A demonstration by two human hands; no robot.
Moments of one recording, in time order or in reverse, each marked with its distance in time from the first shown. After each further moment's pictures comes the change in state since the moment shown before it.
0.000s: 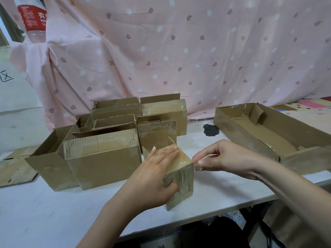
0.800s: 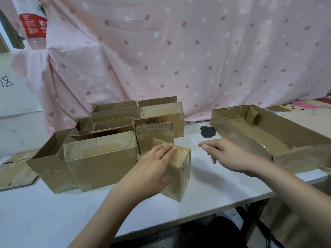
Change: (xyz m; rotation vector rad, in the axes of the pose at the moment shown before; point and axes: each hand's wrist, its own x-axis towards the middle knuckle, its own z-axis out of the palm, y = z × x) left_hand 0.020 -0.009 0.000 0.206 -0.039 0.049; right_hand 0.004 0.015 -0.011 -0.372 0.262 -0.050
